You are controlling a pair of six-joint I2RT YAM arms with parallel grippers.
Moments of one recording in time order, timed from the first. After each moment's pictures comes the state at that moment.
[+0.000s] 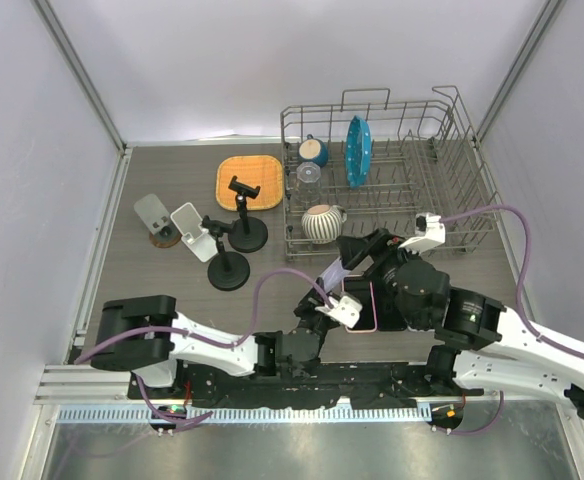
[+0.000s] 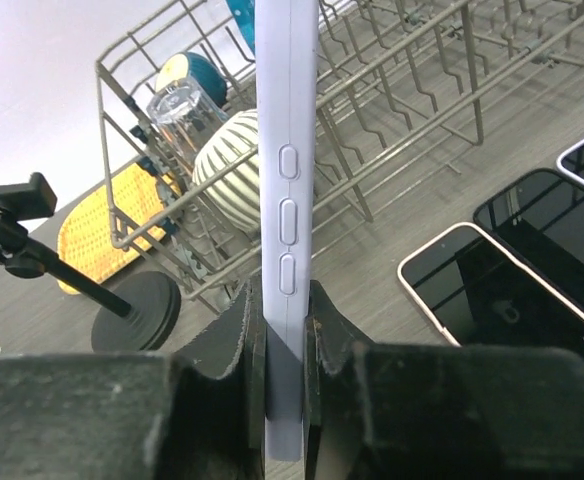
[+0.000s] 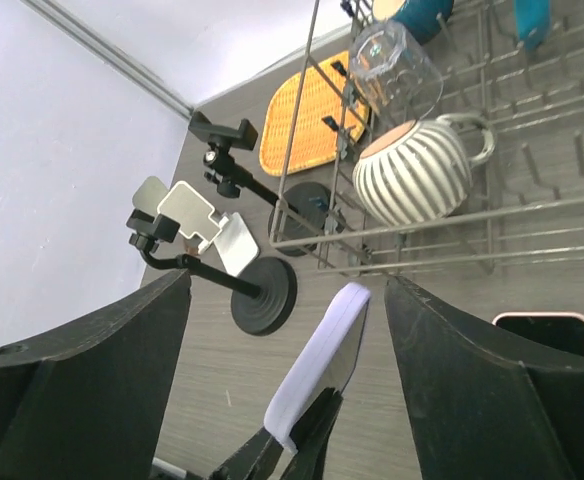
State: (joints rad) left arm -1.56 1.59 0.70 0.95 -1.16 0.45; right arm 1.15 0.75 0.81 -0.30 0.81 0.87
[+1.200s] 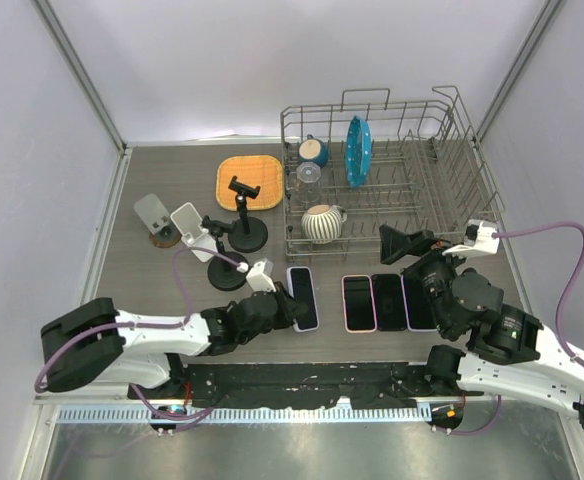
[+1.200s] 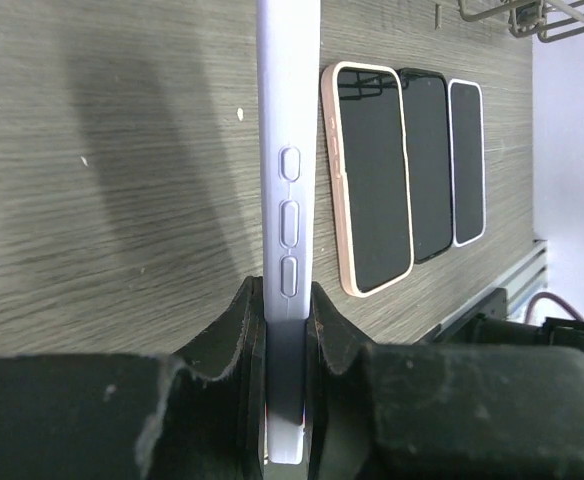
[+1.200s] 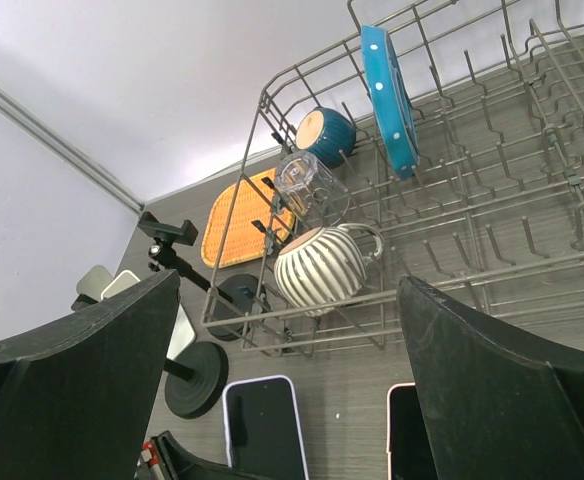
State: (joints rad) left arm -1.16 1.23 0.38 0.33 -0.38 -1.11; right arm 1.15 0.53 0.79 -0.28 1.02 0.56
